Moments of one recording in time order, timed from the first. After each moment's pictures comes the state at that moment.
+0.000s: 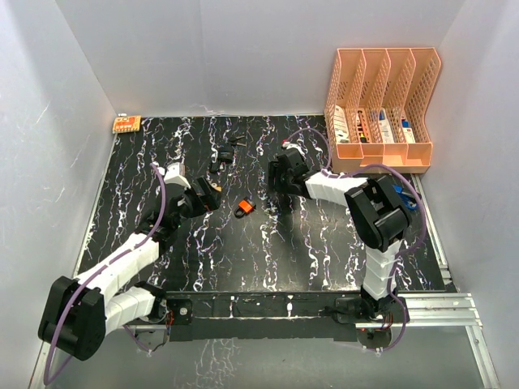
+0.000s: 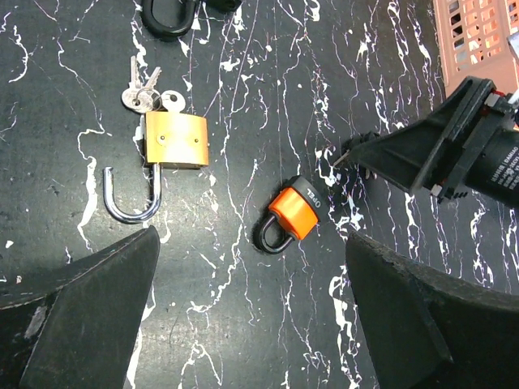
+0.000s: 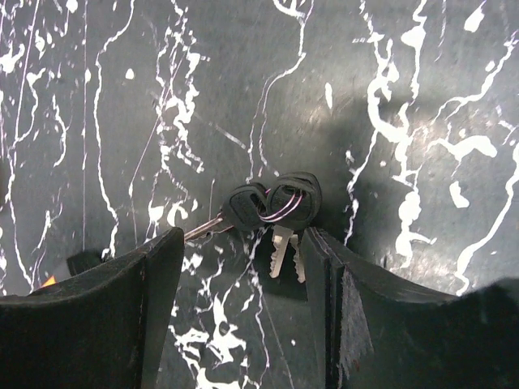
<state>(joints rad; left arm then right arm) -0.40 1.06 0.49 0.11 -0.07 -0.61 0.53 1.91 1.17 -0.07 0.06 0.50</state>
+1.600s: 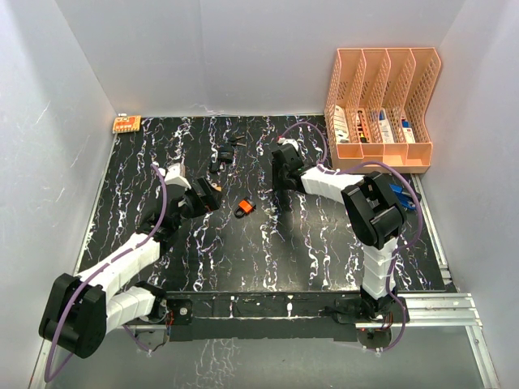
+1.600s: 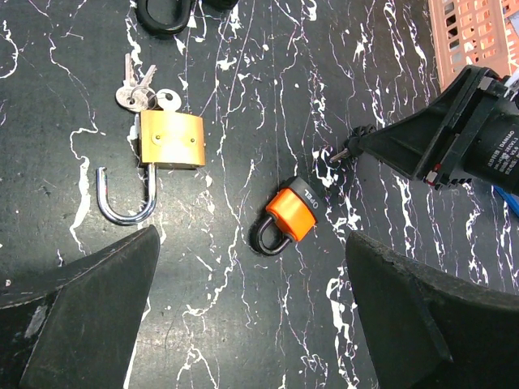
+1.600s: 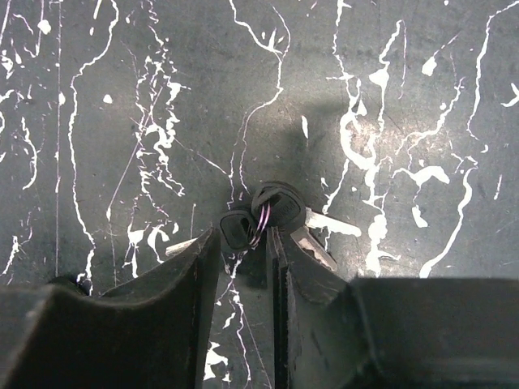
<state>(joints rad) -0.40 1.08 0.48 0.16 -0.06 -0.63 0.55 1.96 1.29 -0.16 0.17 0.43</state>
